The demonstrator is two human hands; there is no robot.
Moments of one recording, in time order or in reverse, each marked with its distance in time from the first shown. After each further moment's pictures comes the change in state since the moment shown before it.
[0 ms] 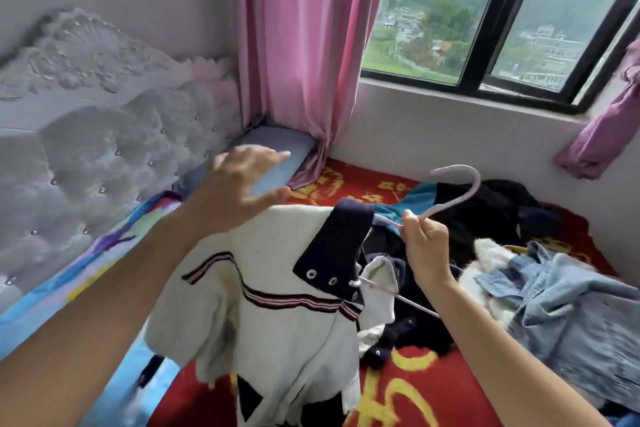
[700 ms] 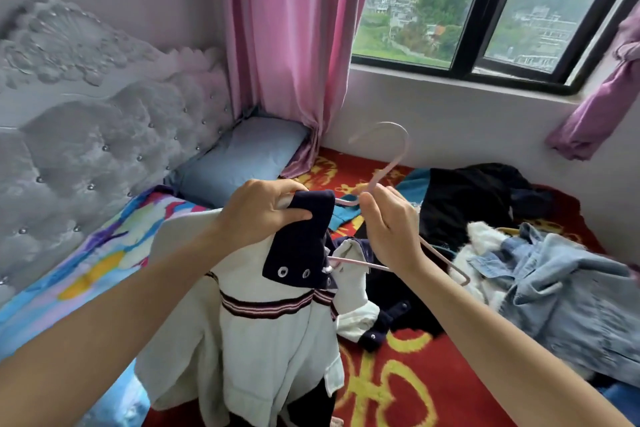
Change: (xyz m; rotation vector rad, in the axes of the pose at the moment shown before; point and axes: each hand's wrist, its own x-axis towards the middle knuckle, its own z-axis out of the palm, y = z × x) left_hand -0.002 0.039 0.041 -0.346 -0.016 0.007; right_hand -0.019 -0.036 0.014 -0.360 -0.105 -0.522
